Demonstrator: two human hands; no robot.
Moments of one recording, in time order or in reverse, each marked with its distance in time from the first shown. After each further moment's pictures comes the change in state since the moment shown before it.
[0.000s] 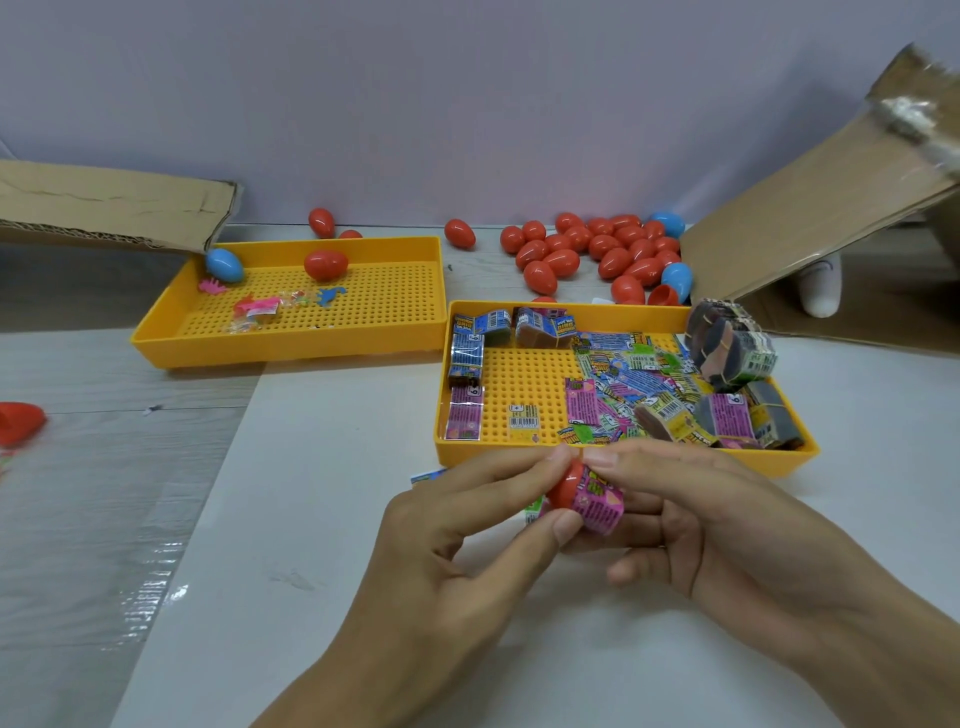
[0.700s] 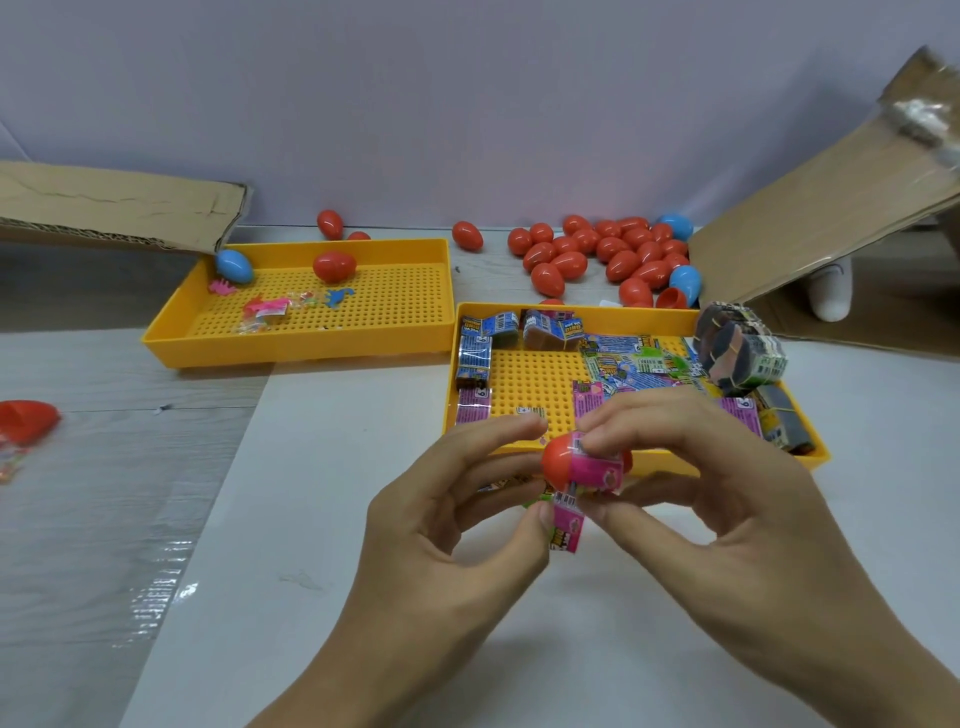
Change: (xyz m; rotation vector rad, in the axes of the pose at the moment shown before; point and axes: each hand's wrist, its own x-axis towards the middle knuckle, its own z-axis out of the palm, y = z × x) left_hand 0.000 -0.002 -0.005 -0.212 0.057 -0.093; right_hand -0.001 0.005 0.002 -0.800 0.105 -0.790
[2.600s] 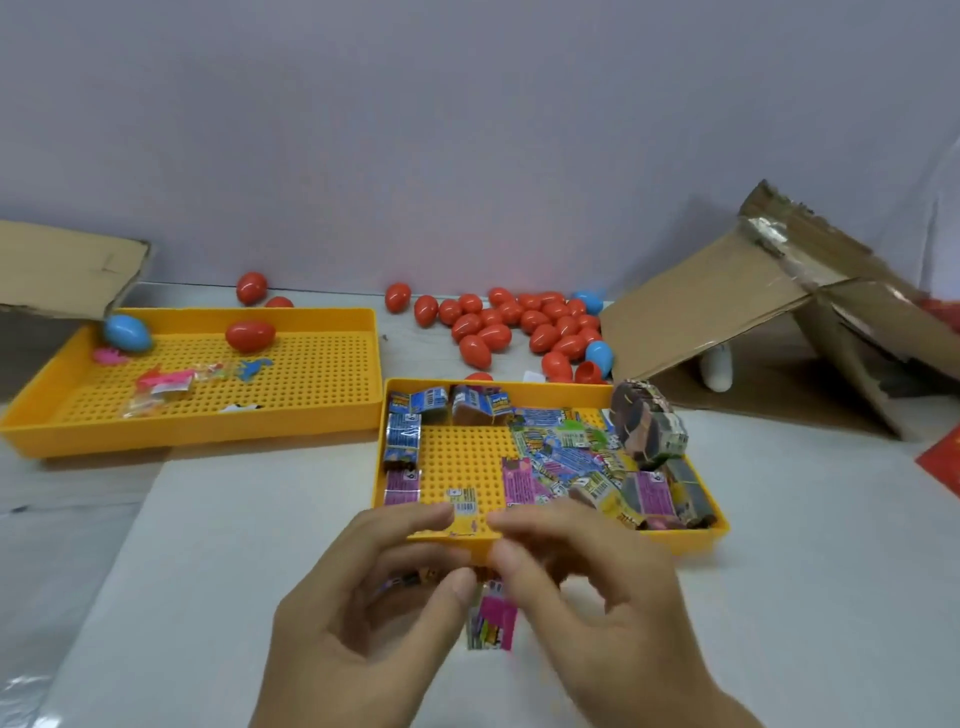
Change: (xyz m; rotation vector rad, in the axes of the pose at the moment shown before) left_hand 0.009 0.002 0.011 0.061 0.210 -0.102; right_hand 0.000 0.018 0.024 -0.072 0.246 -0.009
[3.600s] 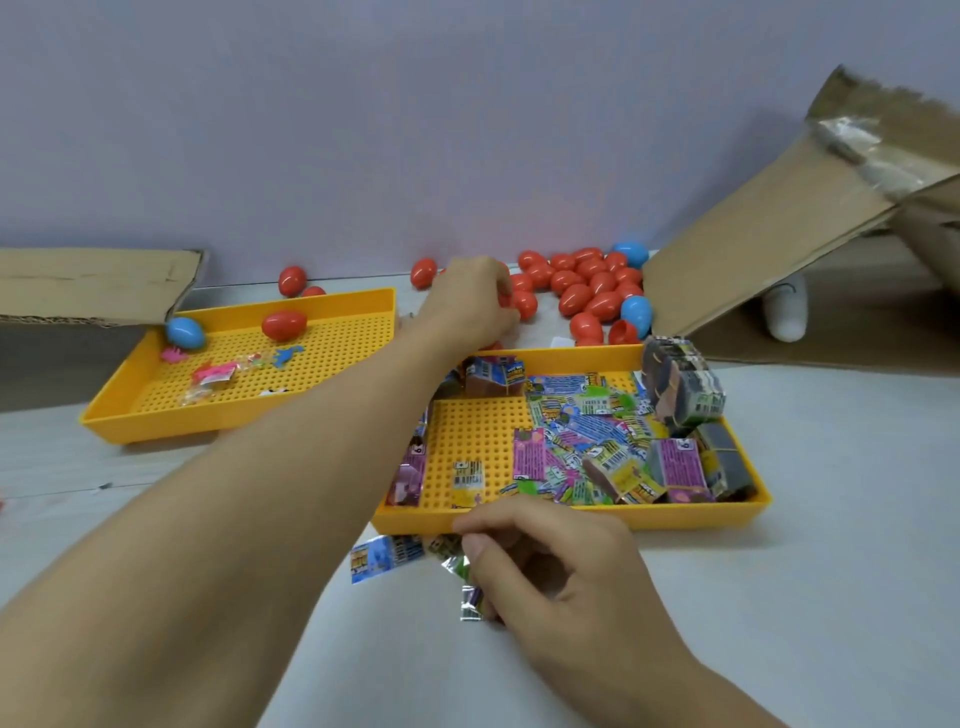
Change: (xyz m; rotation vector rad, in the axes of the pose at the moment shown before) left_hand 0.233 -0.032 0.080 1.196 -0.268 0.134; right_hand -0.004 0.018 0.011 0.271 -0.156 0.170
